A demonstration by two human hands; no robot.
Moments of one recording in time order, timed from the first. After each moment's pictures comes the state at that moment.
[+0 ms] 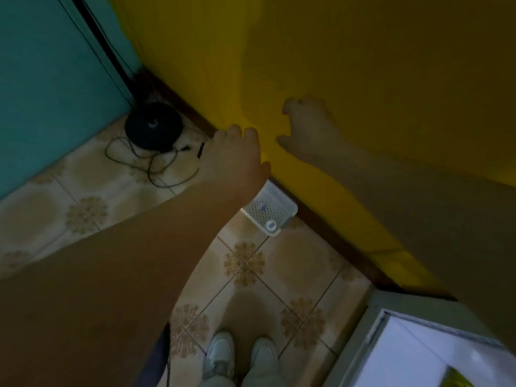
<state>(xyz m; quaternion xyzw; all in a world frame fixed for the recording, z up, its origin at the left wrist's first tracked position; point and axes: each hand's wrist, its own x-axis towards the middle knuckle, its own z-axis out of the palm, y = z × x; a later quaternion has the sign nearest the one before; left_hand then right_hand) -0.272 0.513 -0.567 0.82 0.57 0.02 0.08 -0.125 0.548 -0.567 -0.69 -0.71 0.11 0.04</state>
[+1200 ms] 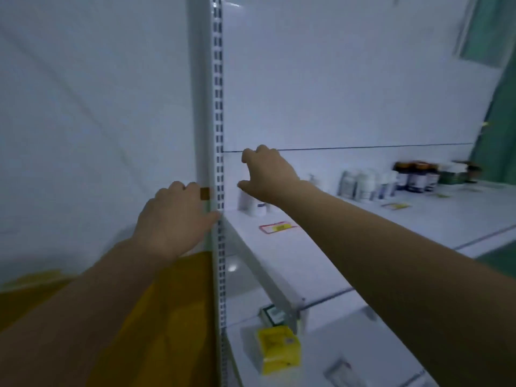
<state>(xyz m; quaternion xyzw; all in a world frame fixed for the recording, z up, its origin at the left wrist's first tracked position) -0.123 0.132 0.045 0.96 0.13 0.23 0.07 -0.010 0.008 0.081 -0.91 -0.32 -0.24 0.10</state>
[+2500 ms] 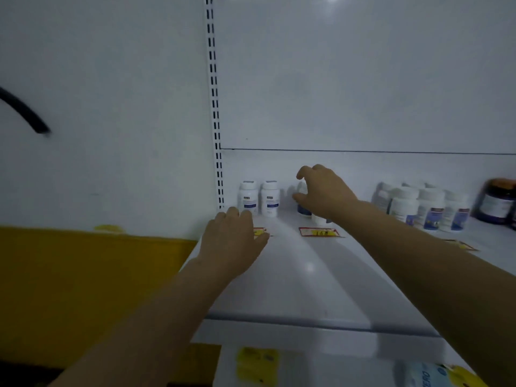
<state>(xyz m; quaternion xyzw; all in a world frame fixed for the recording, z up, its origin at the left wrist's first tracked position) -0.012 -0.059 0.002 0.94 0.31 0.17 -0.02 0.151 -0.142 0.048 -0.86 -0.45 -0.17 0.17</state>
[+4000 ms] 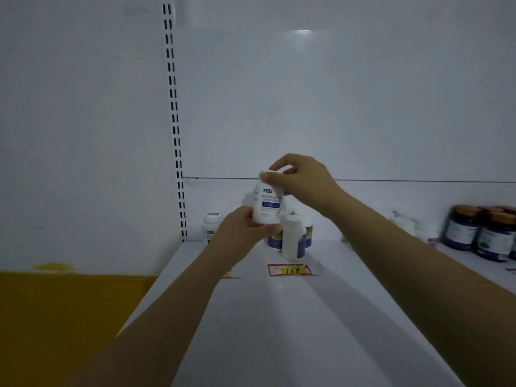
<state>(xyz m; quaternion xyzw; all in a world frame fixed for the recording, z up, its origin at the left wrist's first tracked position) 0.081 -0.061 0.045 0.87 0.18 0.25 0.39 0.187 -0.150 0.107 -0.77 -0.44 -0.05 0.46</state>
